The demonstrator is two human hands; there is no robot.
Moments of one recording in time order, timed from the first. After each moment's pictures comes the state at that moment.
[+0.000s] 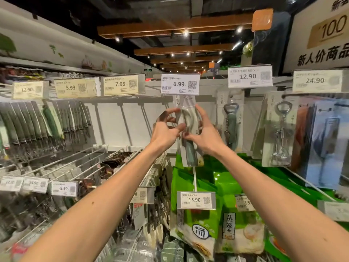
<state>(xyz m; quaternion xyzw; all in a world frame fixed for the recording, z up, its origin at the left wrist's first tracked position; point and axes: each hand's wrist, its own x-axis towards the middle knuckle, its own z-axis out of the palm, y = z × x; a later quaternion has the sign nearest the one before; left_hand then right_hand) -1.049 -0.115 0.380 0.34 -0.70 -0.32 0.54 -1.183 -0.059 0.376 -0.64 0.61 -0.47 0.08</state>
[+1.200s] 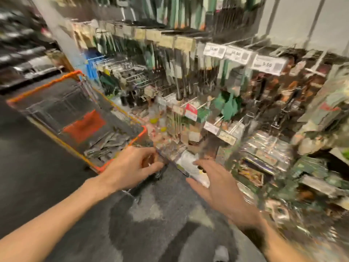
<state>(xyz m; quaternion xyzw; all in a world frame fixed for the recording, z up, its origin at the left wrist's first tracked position) -0.512 0.195 0.177 0.66 -0.72 -0.13 0.17 -0.756 0.148 0.113 -0.85 0.42 -0.24 0.20</state>
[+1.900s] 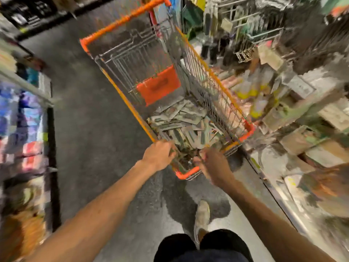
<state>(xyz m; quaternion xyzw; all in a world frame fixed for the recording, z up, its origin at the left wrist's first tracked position) -0.124 0.114 -0.026 0.85 -0.48 -0.22 -0.02 -0.300 0.012 -0.056 -0.83 0.37 -0.02 0.42</state>
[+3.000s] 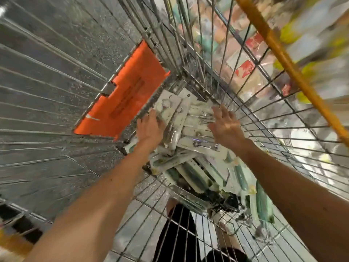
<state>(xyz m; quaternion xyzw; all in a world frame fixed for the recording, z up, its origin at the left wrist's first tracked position) 0.229 -0.157 -0.339 0.86 -0.33 -0.39 0.01 0.014 -0.256 -0.318 -0.83 0.43 0.23 0.27</state>
